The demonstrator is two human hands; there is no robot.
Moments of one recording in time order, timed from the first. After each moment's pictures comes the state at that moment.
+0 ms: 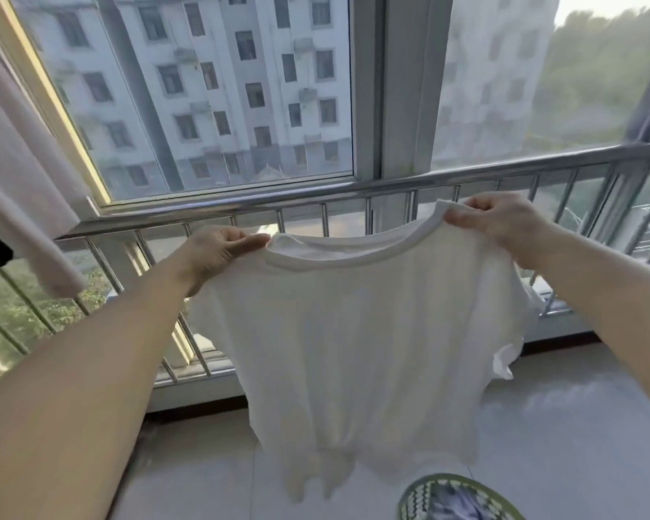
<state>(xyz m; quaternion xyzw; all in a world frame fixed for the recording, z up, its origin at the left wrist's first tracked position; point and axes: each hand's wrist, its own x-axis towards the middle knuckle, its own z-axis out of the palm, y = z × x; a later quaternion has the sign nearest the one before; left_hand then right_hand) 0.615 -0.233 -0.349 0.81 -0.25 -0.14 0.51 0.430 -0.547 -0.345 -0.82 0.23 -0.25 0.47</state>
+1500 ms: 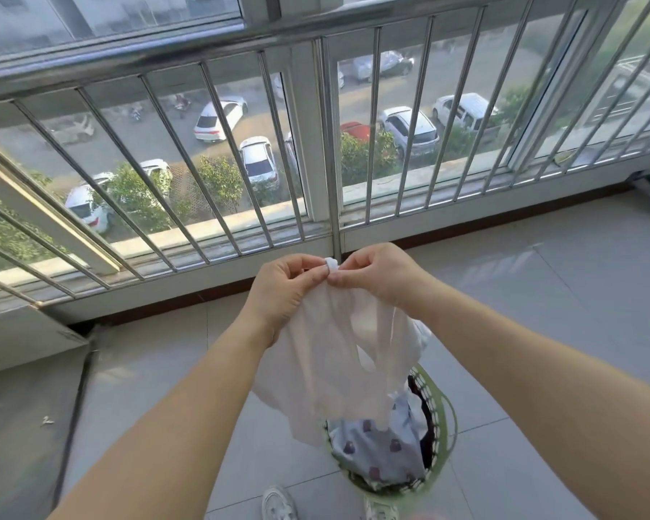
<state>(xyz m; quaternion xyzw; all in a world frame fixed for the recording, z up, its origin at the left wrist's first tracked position) 0.396 -0.428 -0.531 0.74 -0.14 -0.28 0.60 0.320 -0.567 -0.523 -0.78 0.24 0.02 0.57</state>
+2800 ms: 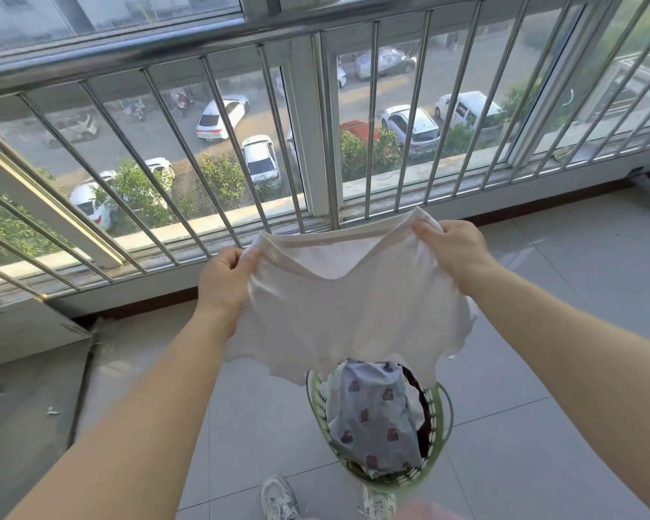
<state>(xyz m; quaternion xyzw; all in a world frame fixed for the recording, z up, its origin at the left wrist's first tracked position) 0.415 -0.388 -0.542 0.81 -0.04 -0.14 0.57 0.281 -0.628 -0.536 -0.73 0.42 -0.13 0.52</state>
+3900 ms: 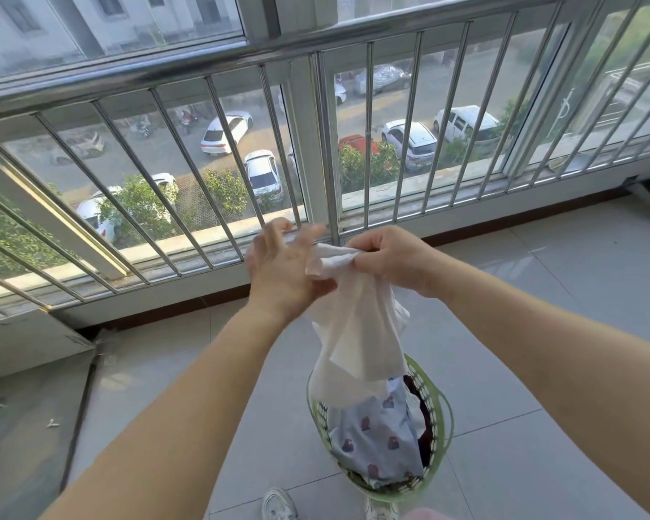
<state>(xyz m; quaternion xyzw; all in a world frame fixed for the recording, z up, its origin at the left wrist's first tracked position) 0.371 -0.433 -0.509 0.93 -0.31 -0.02 0.20 0.288 -0.575 -0.494 -0.83 0.14 0.02 0.54</state>
